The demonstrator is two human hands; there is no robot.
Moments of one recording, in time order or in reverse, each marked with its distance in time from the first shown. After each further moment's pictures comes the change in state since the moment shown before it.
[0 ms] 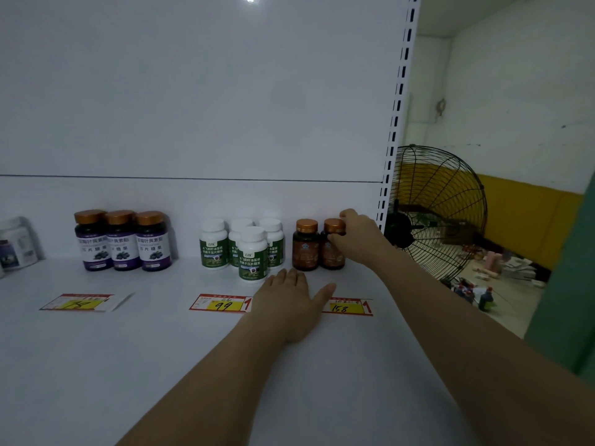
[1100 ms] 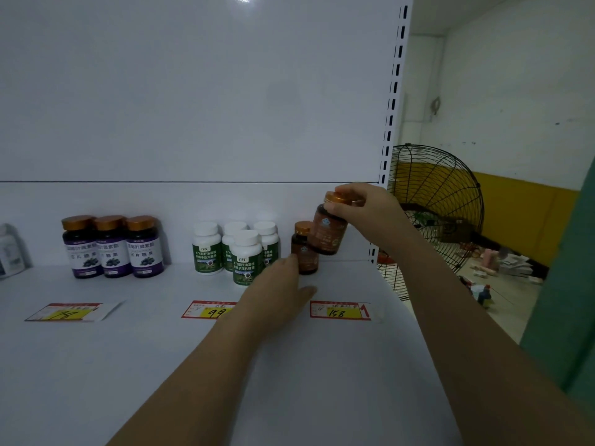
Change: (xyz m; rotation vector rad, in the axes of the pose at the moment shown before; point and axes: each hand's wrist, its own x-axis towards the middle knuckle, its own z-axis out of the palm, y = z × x) left_hand -0.015 0.001 -0.037 -0.432 0.226 -0.020; right_hand -0.021 -0.016 -0.049 0.400 0.159 -0.143
